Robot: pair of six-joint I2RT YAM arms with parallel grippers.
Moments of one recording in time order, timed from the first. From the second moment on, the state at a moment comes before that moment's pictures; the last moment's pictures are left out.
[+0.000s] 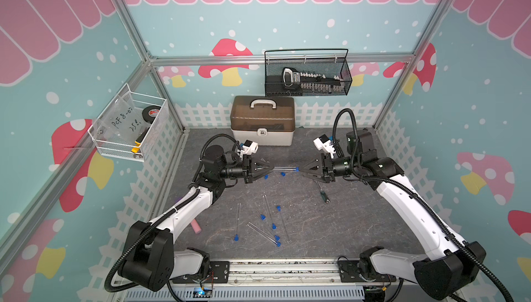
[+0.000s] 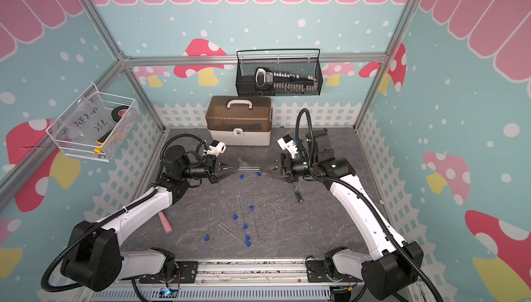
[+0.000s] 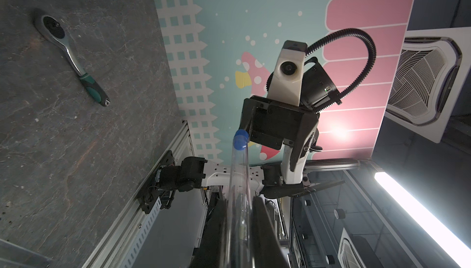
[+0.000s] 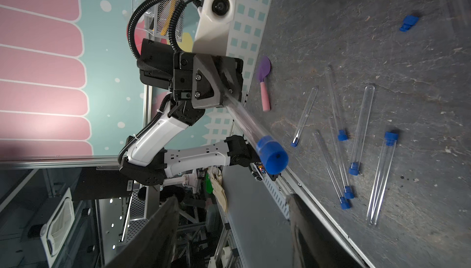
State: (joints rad) left arm -0.31 1.32 0.81 0.51 1.22 -1.46; right arm 0.37 1.24 1.24 -0.67 -1.04 0.71
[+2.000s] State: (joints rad) left arm -0.35 1.33 0.83 0.65 1.21 -1.56; right arm 0.37 1.20 1.15 -0.40 -1.04 0.90
